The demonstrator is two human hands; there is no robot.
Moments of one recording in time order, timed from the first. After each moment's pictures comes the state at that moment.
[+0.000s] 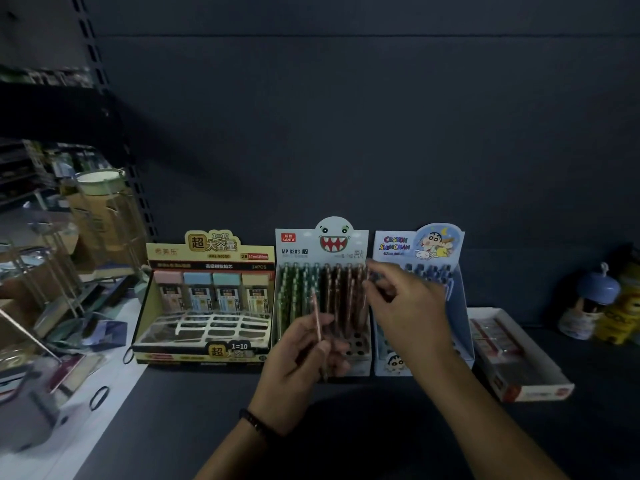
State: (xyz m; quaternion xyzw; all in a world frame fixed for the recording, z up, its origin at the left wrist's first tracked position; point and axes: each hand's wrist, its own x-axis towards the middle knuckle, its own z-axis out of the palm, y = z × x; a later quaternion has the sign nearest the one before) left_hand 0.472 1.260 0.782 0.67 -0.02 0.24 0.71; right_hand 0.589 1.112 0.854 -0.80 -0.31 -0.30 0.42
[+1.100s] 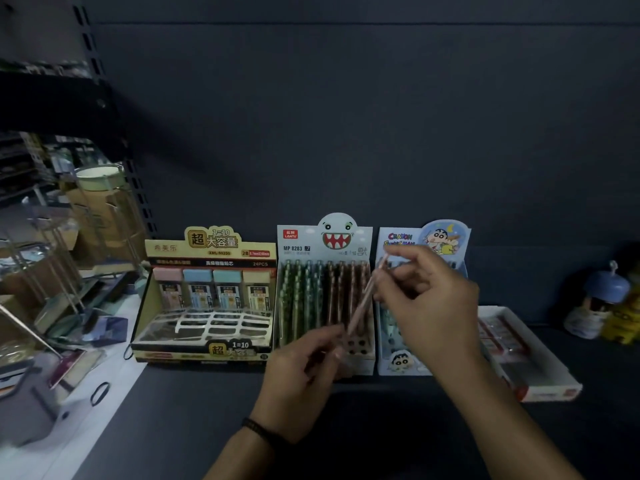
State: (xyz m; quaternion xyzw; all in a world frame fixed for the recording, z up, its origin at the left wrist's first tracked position) left_hand 0.469 1.259 0.779 0.82 0.01 0.32 0.48; right_hand 0.573 1.096 0.874 -0.74 -0.31 -0.25 0.55
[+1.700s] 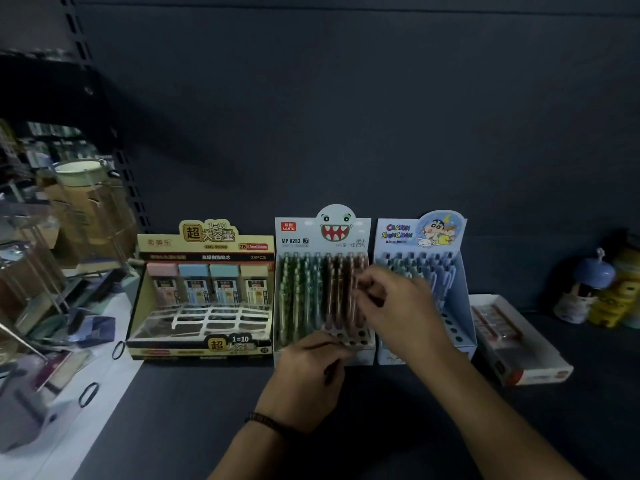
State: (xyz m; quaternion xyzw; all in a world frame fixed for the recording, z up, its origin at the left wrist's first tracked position) left_hand 0.476 1.267 0.771 0.90 -0.10 0.32 0.26; right_hand 0.584 1.115 0.846 -0.84 -0.33 -0.19 0.38
